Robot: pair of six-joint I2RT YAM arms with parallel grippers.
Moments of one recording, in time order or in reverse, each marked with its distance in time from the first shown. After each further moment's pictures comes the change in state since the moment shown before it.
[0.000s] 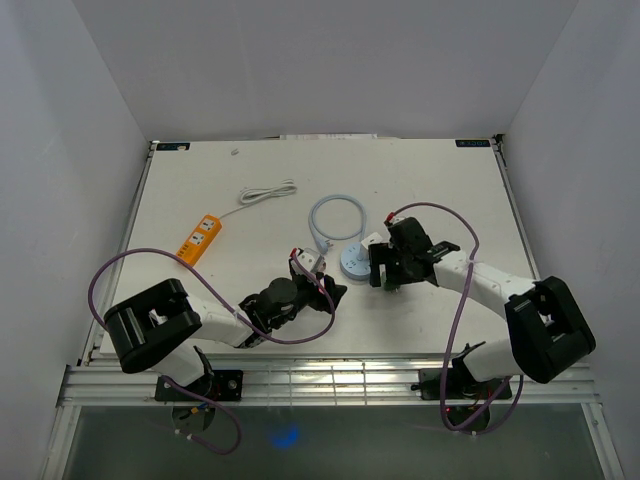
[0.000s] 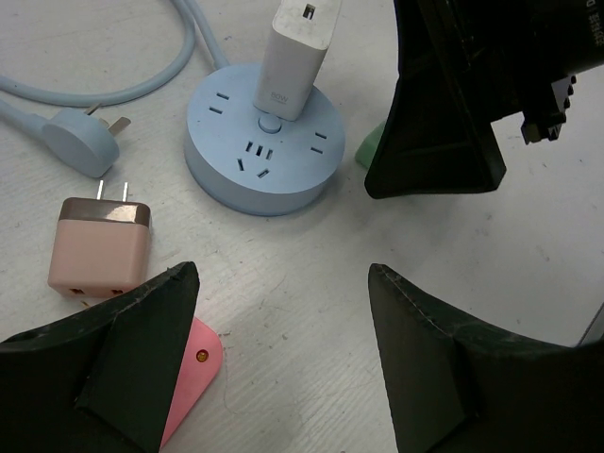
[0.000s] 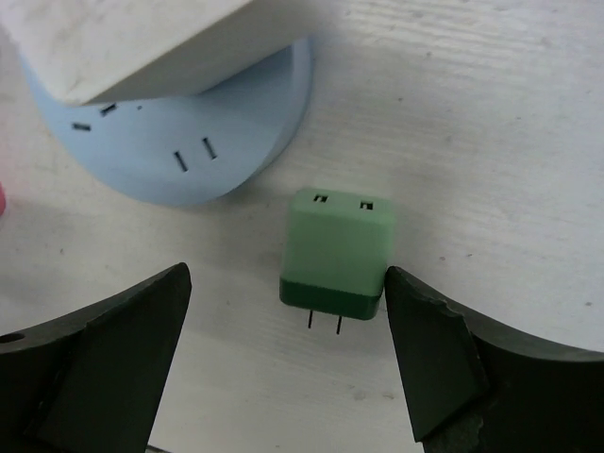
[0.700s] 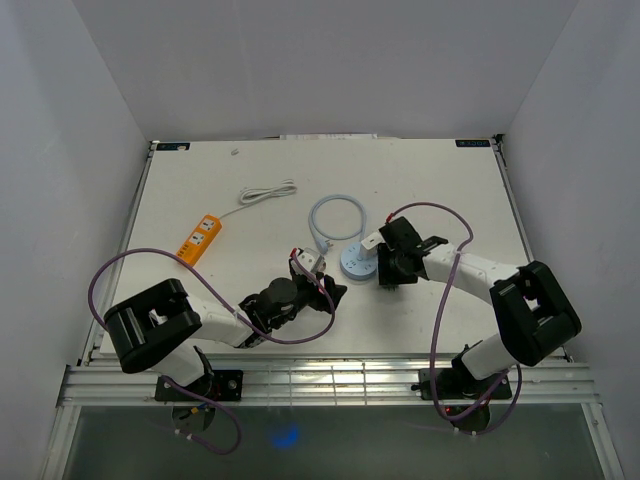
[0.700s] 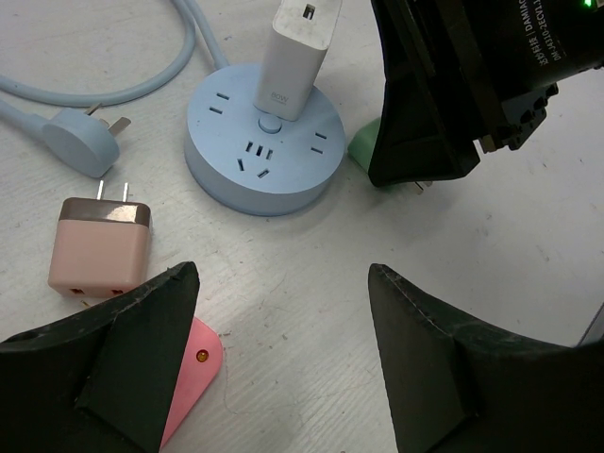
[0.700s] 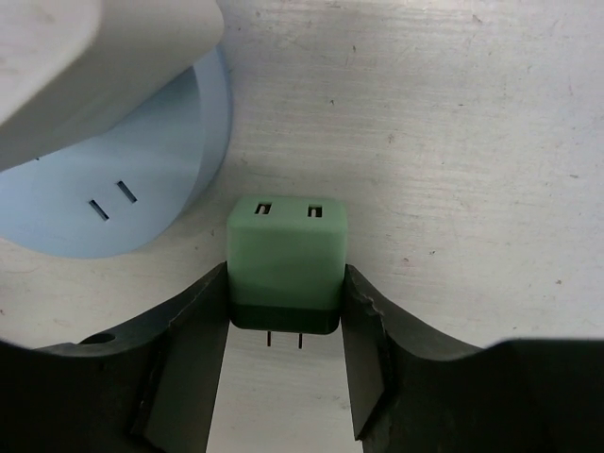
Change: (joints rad) left arm 0.000 0.000 0.000 0.000 0.000 0.000; right arm 0.041 0.093 0.043 -0.052 0.121 0.083
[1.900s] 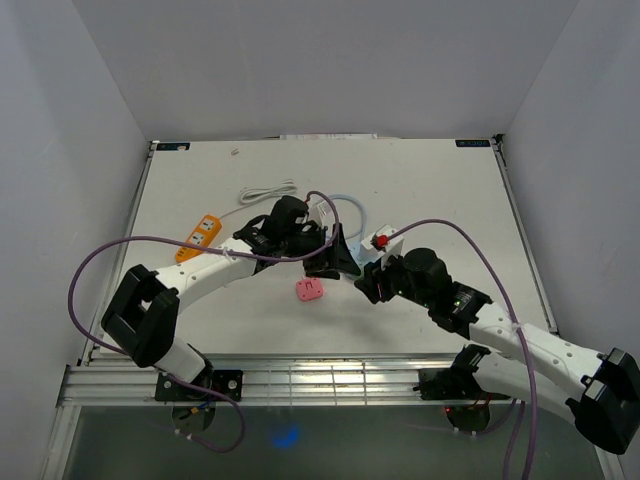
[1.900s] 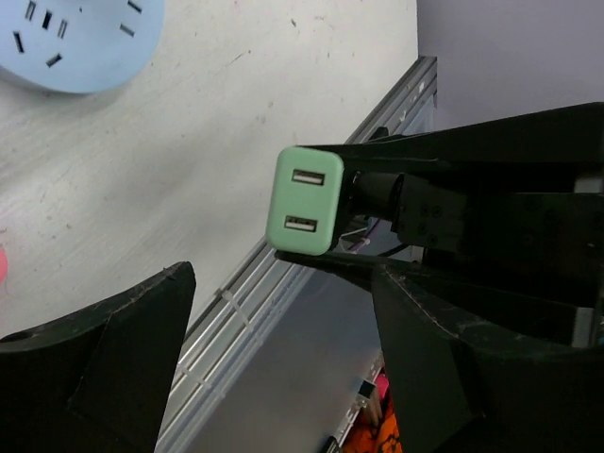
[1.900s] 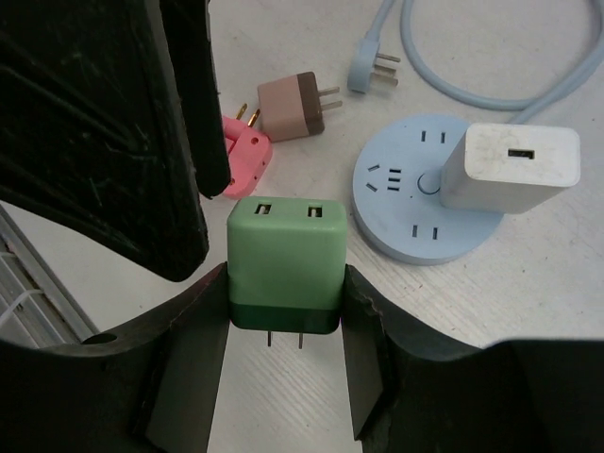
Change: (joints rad) left arm 0.314 0.022 0.660 -1.085 0.856 -0.448; right arm 0.232 -0.593 -0.285 0.371 -0.183 -0.312
